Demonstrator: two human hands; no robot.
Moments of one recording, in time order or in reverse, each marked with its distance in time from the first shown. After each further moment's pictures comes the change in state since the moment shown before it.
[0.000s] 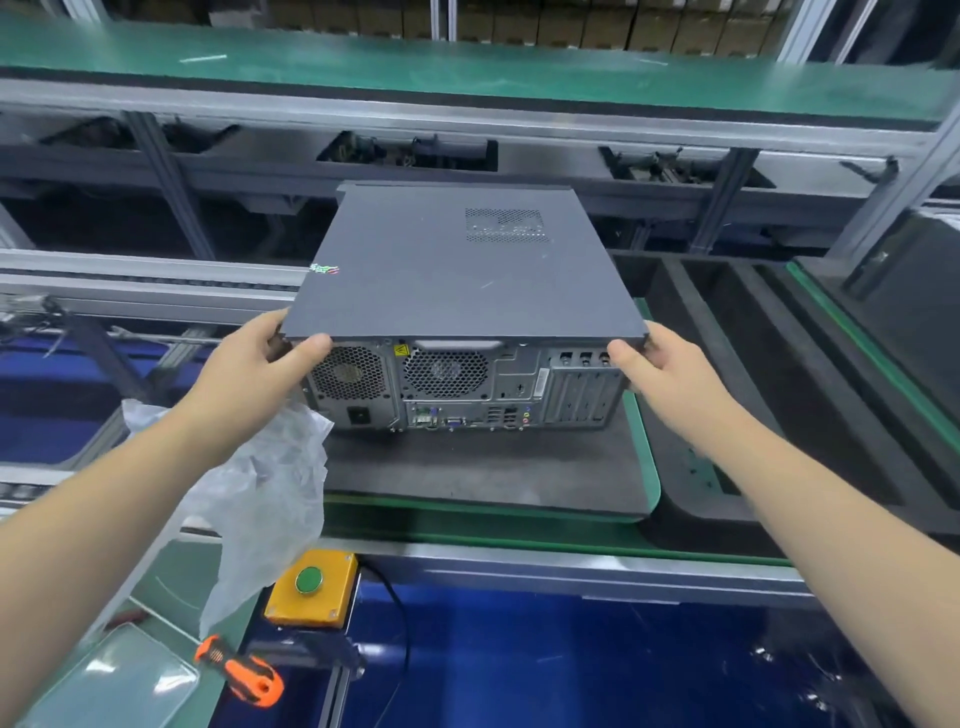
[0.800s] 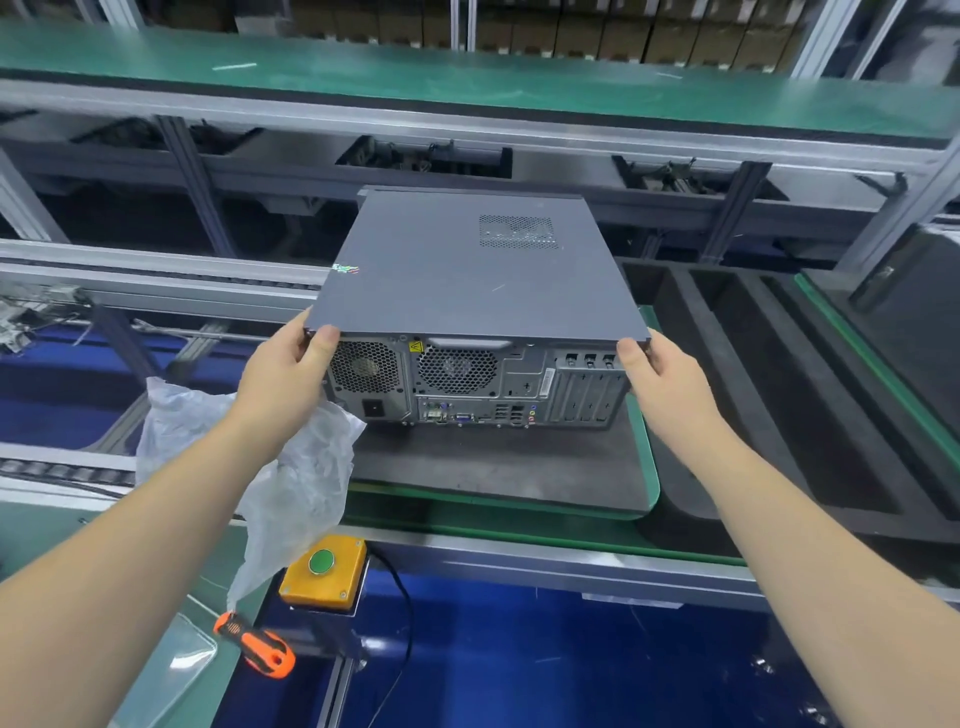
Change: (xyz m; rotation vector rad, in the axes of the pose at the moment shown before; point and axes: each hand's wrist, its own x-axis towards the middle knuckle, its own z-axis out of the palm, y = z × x) left_hand -0.013 0.004 0.018 0.000 0.167 -0.076; right_hand -0.013 -0.010 0.012 -0.047 0.126 0.004
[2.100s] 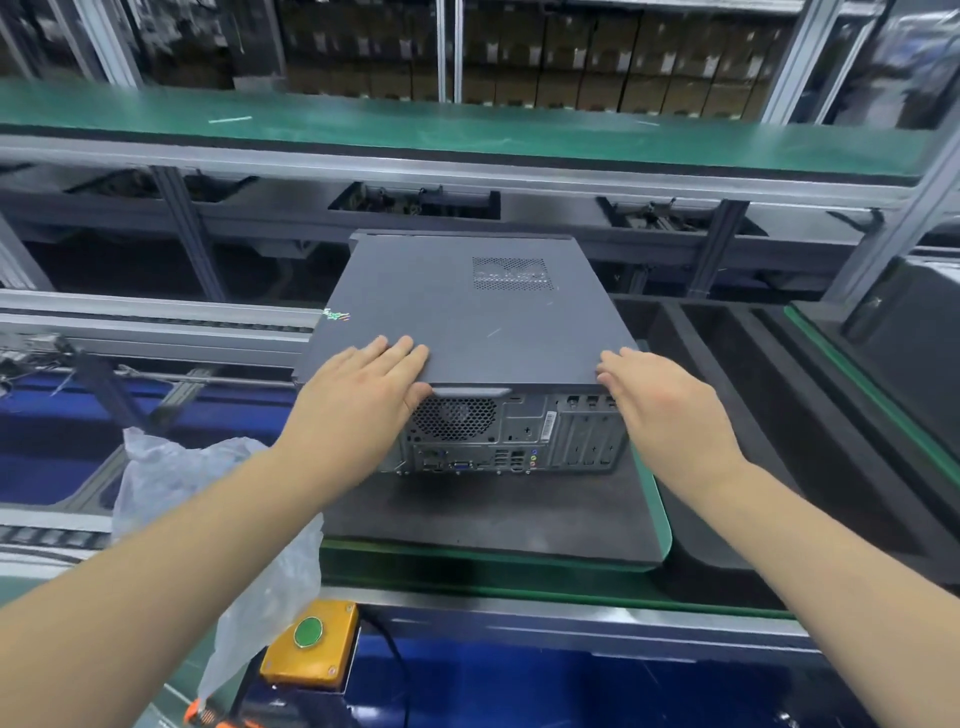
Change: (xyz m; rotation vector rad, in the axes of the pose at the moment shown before) left_hand -0.002 0.062 0.039 0.960 -0.063 0.746; right_hand 0.006 -0.017 0.002 -0.679 0.213 -0.652
